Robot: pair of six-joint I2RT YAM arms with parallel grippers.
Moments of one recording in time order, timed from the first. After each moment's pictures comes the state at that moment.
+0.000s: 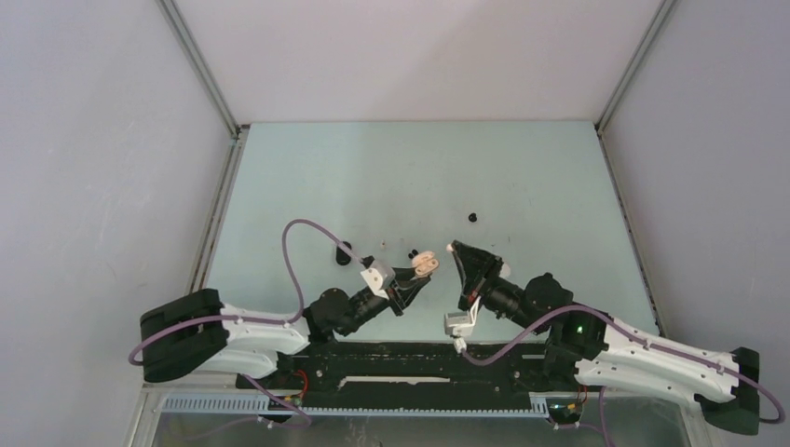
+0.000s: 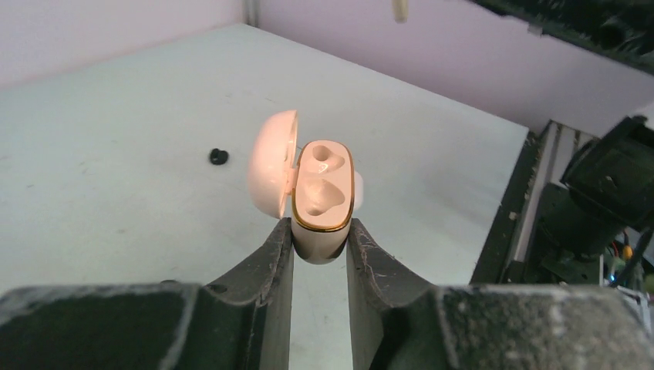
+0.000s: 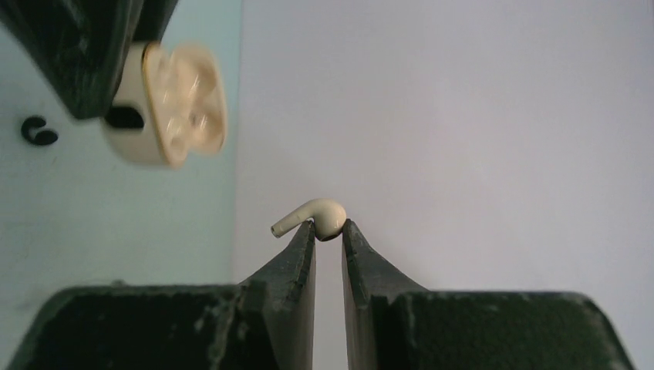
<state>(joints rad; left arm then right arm) -1.19 1.24 0.23 1.16 -0.18 -0.08 1.19 0.59 0.46 0.12 0.17 -1.53</state>
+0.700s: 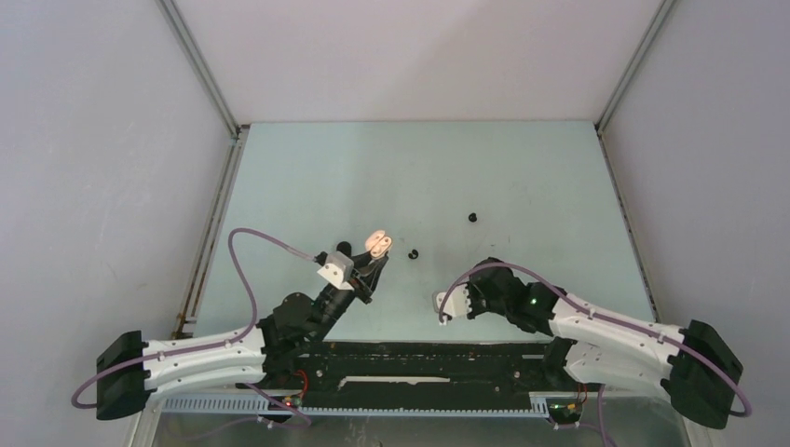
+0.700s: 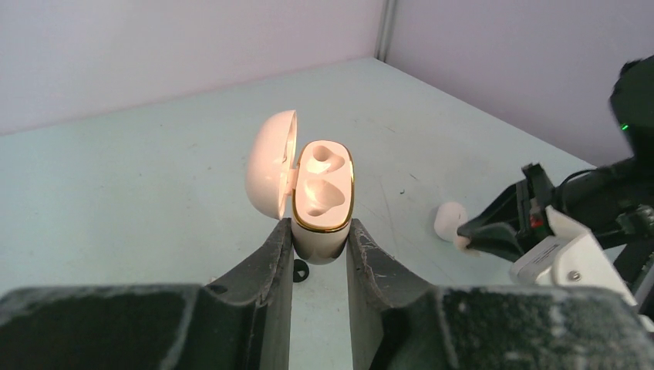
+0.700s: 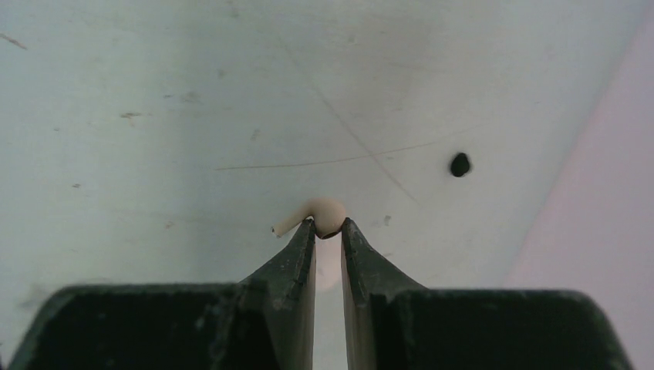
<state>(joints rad) -1.19 0.69 0.20 0.69 -0.52 0.00 0.94 0.94 0.47 -0.36 0.16 -1.03</state>
